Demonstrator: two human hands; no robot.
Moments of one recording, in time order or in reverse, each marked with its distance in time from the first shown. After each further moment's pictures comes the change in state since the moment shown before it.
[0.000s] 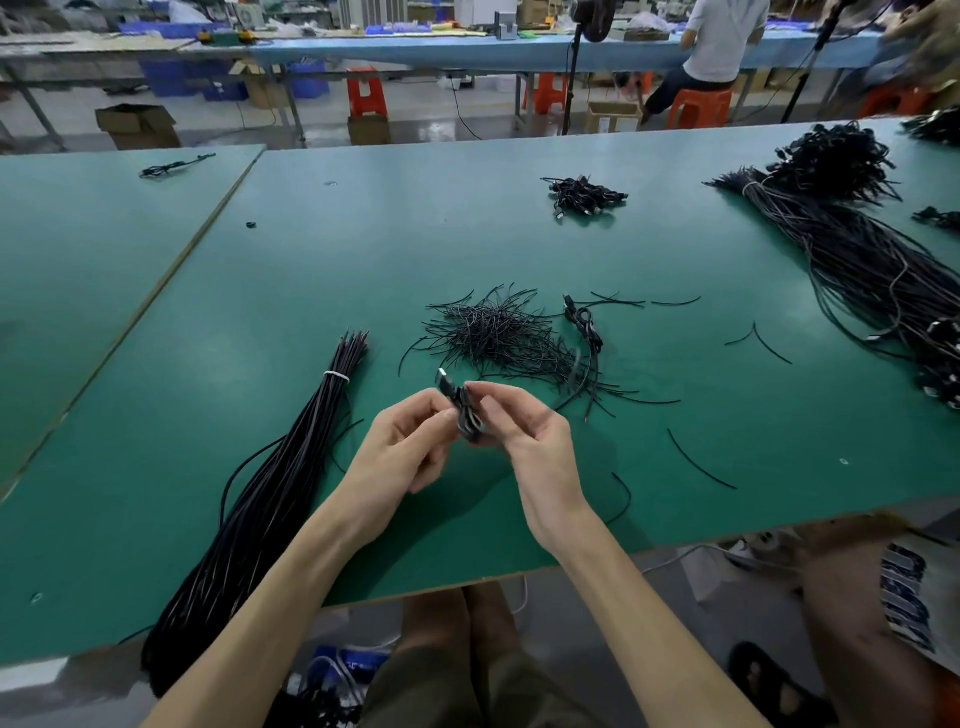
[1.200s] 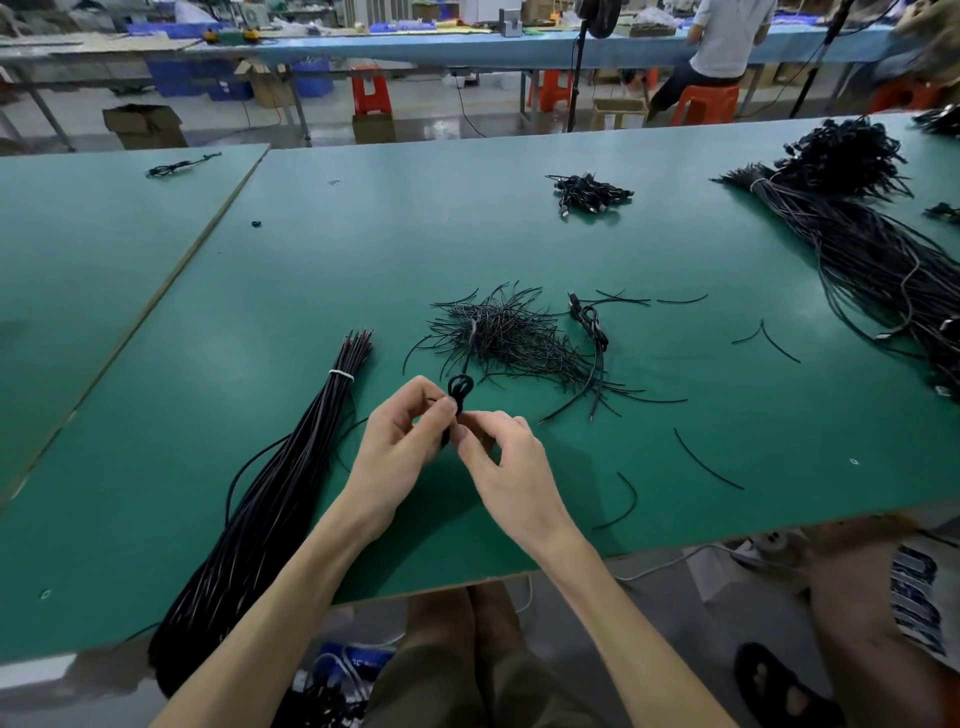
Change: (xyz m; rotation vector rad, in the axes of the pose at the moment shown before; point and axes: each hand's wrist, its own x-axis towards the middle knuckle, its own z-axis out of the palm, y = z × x) left_hand -0.001 0.006 0.005 0.182 0.181 0.079; right_hand -0.012 0.005 0.009 -0.726 -0.092 -0.108
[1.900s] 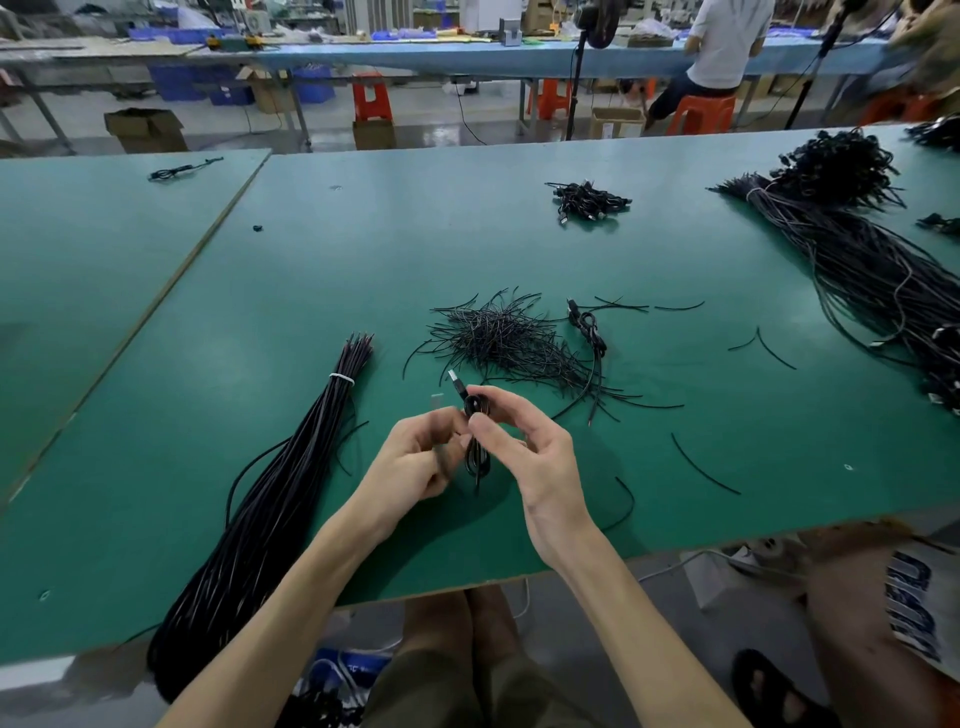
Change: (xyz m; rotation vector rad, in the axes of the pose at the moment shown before) left_hand -0.003 -0.003 0.003 -0.077 -0.224 -0.114; right_hand -0.001 -0.007 -0.012 0.675 0.094 0.057
